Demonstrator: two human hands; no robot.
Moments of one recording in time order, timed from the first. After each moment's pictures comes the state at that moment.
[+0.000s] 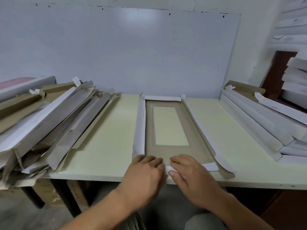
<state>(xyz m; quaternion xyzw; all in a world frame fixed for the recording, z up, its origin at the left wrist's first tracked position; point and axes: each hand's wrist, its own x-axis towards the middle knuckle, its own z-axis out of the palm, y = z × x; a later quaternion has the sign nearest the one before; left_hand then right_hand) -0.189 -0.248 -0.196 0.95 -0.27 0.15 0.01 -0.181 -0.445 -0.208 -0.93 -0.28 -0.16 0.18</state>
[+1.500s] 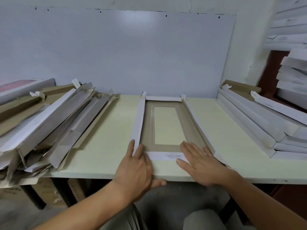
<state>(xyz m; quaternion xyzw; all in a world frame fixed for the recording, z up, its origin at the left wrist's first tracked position) -0.189 -0.244 -0.185 0.95 -0.20 0.04 -0.23 -0.142 -0.487 -0.209 -0.98 -0.17 0.07 0.05</state>
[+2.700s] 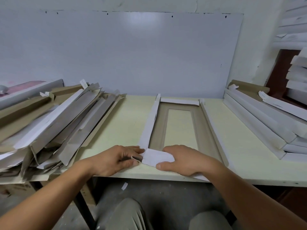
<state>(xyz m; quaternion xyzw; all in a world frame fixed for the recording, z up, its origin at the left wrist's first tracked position) -0.146 -0.141 -0.177 0.89 -0.34 -0.10 0.29 -0.152 -0.409 -0.151 -0.95 -0.23 0.12 0.15</state>
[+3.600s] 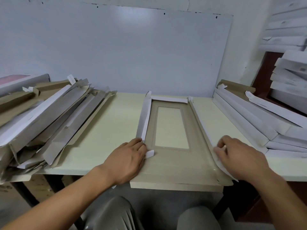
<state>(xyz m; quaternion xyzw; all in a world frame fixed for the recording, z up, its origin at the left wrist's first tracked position) -0.153 -0.208 -0.196 0.94 -0.31 0.14 -0.01 -0.192 -0.537 -0.137 -0.99 0.07 -0.07 0.05</state>
